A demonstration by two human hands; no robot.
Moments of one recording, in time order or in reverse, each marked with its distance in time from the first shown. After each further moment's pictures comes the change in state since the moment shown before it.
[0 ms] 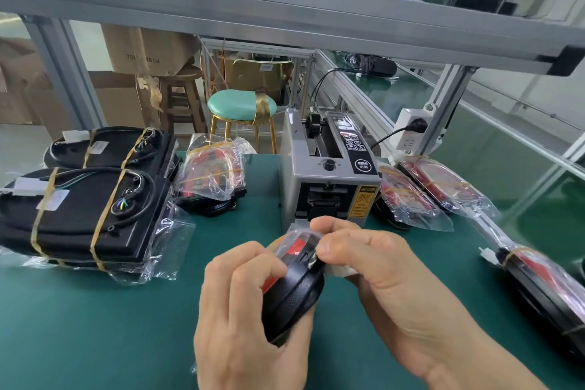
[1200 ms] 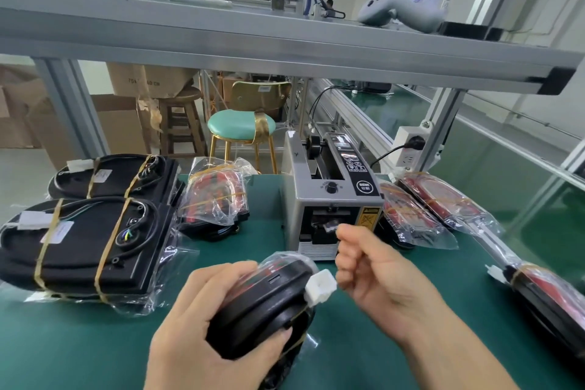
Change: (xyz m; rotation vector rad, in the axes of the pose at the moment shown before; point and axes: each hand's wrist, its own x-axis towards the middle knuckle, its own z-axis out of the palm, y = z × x) left_hand 0.019 -0.051 -0.024 -0.025 -0.341 -0.106; right_hand 0.053 0.016 -0.022 0.403 0.163 0.145
